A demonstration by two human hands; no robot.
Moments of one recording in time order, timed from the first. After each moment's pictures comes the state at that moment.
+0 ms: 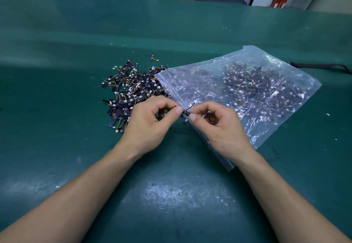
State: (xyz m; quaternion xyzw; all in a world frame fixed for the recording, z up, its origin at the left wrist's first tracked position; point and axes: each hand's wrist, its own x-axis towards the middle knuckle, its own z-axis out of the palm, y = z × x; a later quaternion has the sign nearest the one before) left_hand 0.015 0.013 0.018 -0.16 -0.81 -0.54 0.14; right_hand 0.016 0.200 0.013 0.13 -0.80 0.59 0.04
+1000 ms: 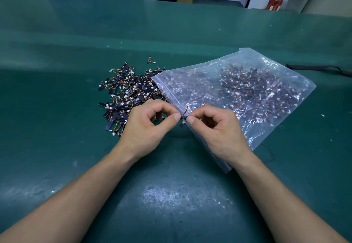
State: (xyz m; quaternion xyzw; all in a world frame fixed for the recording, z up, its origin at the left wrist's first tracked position) left_hand 0.017 0.014 0.019 -0.17 -0.80 -0.57 0.12; right_hand 0.020 0.203 0.017 0.16 -0.81 0.56 0.09
